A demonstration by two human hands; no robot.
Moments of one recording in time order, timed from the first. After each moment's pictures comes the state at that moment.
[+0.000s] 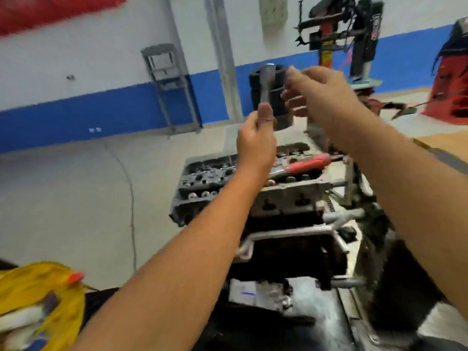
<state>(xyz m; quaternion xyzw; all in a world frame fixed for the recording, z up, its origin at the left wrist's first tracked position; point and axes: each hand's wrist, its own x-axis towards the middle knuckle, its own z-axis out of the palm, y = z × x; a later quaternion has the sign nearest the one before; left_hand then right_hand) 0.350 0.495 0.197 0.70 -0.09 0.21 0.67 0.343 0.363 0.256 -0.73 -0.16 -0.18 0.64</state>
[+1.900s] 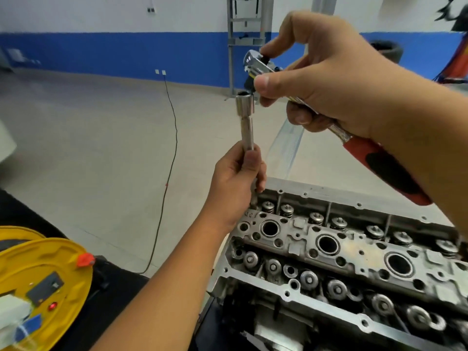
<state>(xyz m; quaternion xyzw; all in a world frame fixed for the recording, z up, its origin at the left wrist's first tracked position) 0.470 0.709 0.137 0.66 -0.07 0.24 0.71 0.513 0.566 0.300 -0.78 -0.38 -0.01 0.49</state>
